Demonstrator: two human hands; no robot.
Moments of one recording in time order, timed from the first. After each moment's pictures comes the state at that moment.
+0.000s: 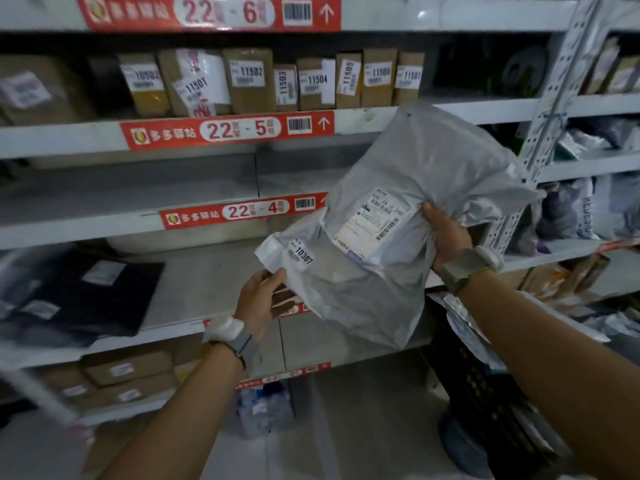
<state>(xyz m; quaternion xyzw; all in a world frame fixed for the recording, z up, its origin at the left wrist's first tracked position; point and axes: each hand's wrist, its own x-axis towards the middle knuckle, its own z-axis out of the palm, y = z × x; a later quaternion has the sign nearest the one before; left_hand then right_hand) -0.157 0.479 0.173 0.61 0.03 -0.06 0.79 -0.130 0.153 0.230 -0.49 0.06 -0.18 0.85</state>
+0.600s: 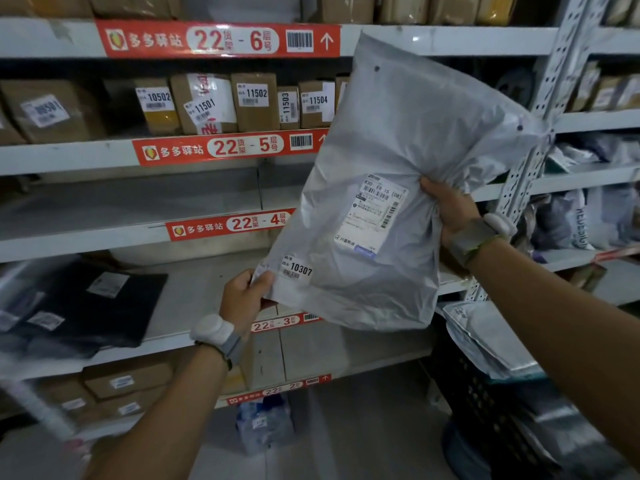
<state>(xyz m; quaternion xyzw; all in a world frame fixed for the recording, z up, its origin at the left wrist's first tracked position) -0.156 0.504 0.188 0.68 0.00 0.06 0.73 -0.126 0.151 0.300 -0.51 0.03 -0.22 0.83</state>
